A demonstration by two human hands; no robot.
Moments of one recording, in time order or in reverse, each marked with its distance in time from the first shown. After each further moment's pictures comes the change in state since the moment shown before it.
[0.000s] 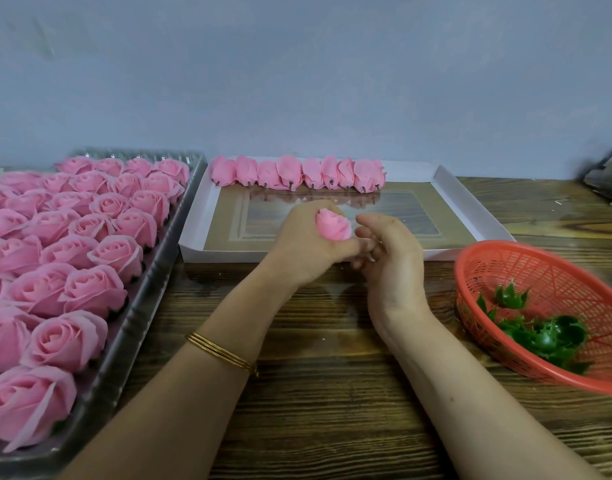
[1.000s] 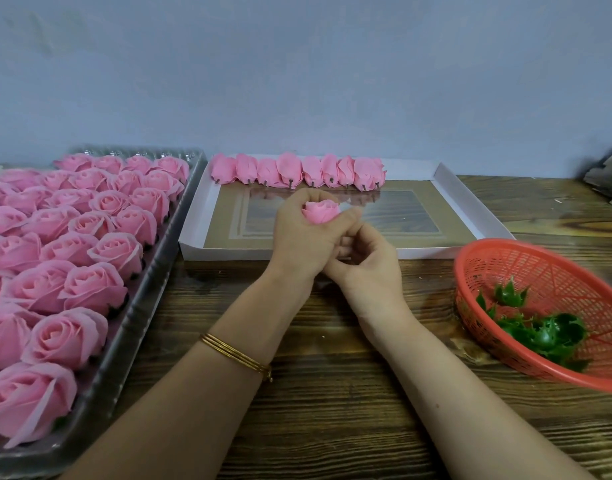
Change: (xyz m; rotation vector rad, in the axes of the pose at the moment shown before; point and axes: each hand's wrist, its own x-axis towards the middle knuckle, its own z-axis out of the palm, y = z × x) left_hand 0.000 0.002 0.016 -0.396 0.305 -0.042; right_hand -0.008 0.014 0.005 -0.302 -0.207 -0.102
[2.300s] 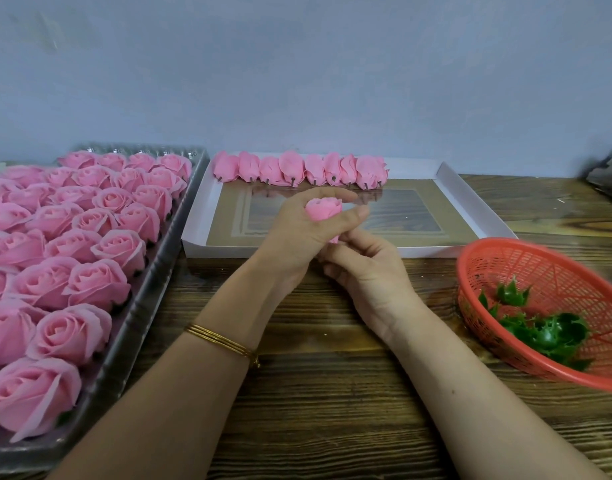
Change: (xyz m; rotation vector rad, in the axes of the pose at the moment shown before) left_hand 0.007 0.007 -0.015 0.042 -0.230 -0.096; right_hand 0.001 -0.002 -0.005 0.296 -0.128 0.213
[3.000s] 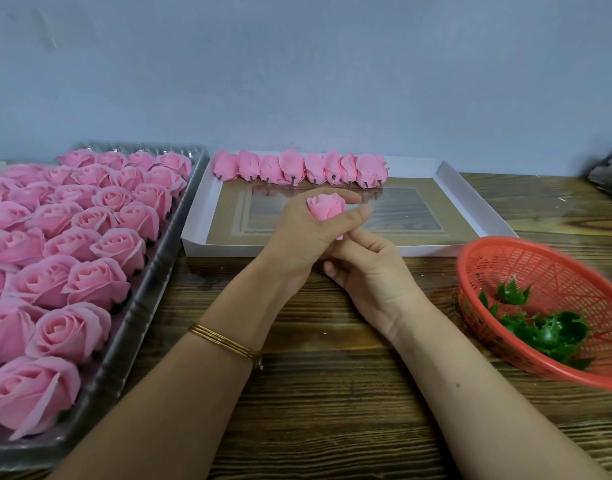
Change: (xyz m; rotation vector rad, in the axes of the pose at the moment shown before) left_hand 0.000 -0.003 0.005 0.046 0.021 0.021; right_hand 0.003 -0.003 -0.003 0.096 -0.057 0.085
